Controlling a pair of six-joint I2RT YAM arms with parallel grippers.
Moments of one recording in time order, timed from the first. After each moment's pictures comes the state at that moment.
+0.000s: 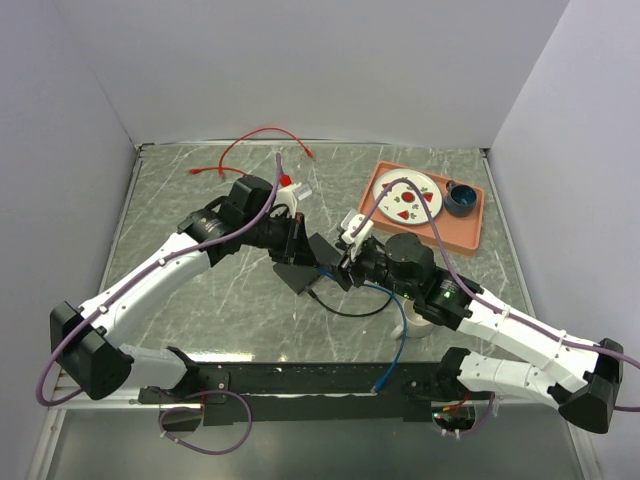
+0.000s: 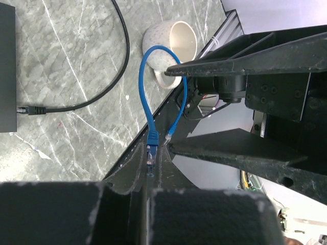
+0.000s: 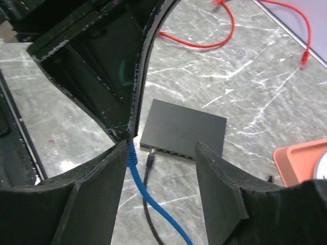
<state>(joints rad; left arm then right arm) -0.67 1.32 1.25 -0.62 0.61 -0.49 0.94 0.95 0.85 -0.15 0.00 -0.11</state>
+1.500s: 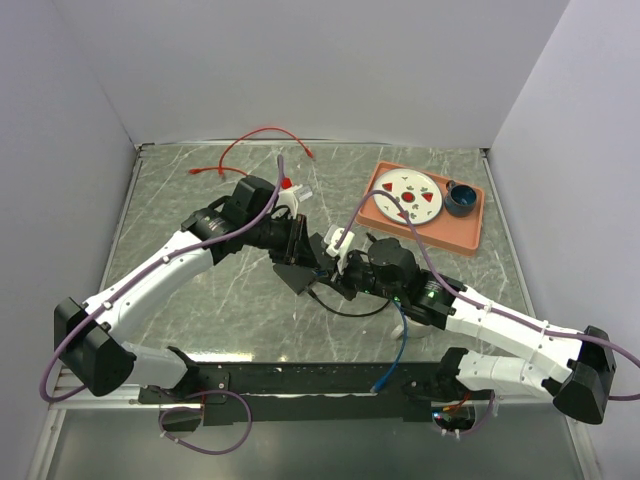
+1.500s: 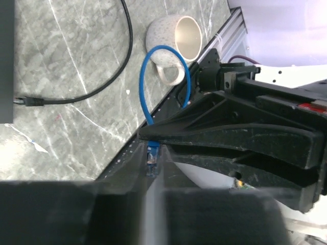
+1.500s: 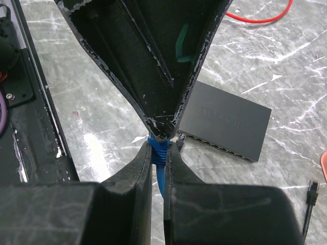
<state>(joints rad) -0.67 1.34 1.25 -0.64 0.61 -0.52 0.97 1.02 0.80 -0.15 -0.11 -0.10</state>
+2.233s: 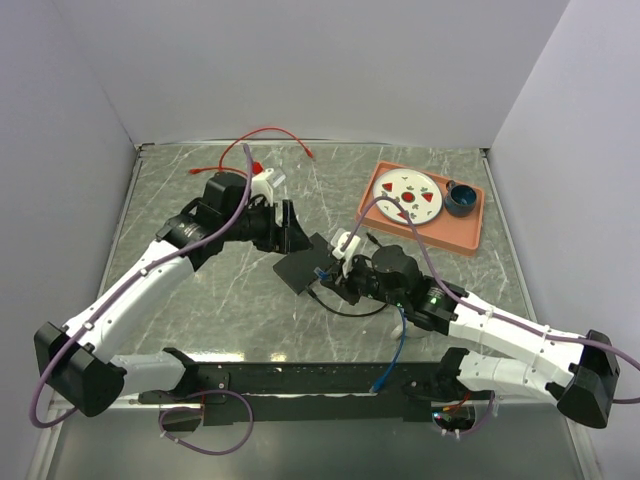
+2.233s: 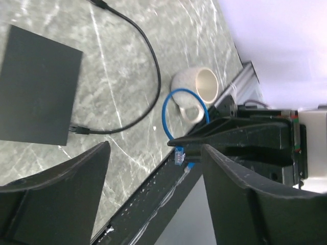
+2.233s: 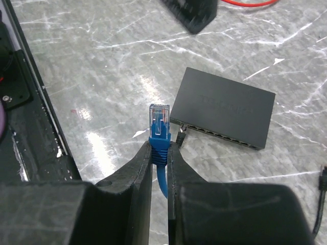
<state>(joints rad) -0.57 1.22 1.19 -0.53 0.50 -0.50 0.97 0.98 0.73 -0.11 -0.08 -0.04</state>
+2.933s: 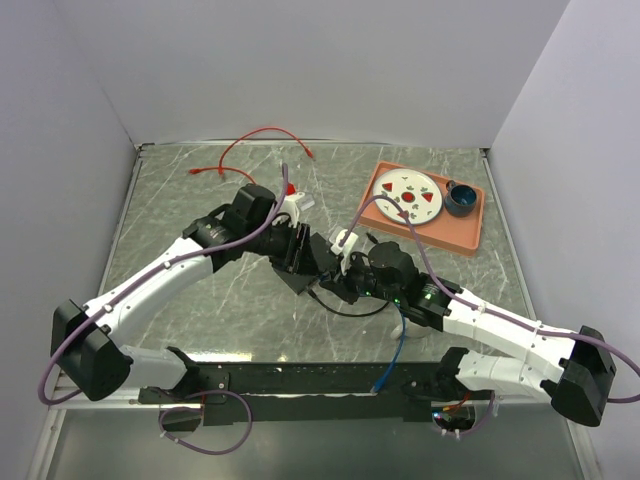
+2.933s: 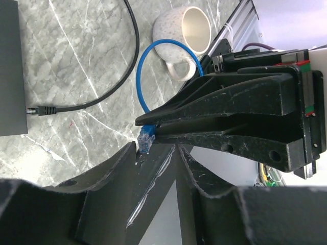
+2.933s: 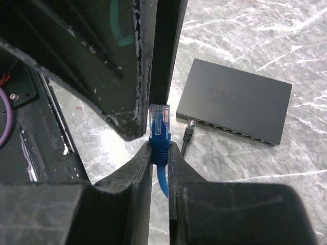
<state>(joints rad) -0.68 1.31 1.16 -0.57 0.61 -0.41 0.92 1.02 0.72 -0.09 -0.14 0.00</state>
